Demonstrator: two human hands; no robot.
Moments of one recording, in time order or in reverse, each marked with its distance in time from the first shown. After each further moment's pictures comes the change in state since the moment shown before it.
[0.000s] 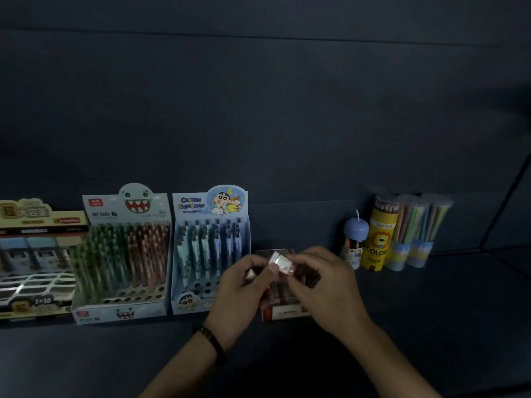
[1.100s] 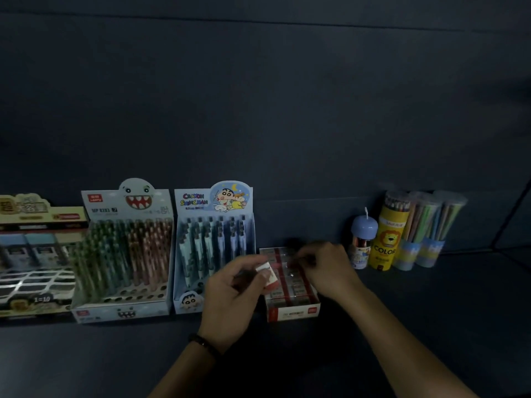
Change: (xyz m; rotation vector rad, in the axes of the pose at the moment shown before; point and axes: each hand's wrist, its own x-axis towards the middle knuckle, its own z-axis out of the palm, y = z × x) left_hand -0.004 -0.016 -0.016 0.057 0.171 0.111; right_hand 0.049 0.066 0.018 -0.262 -0.347 0.258
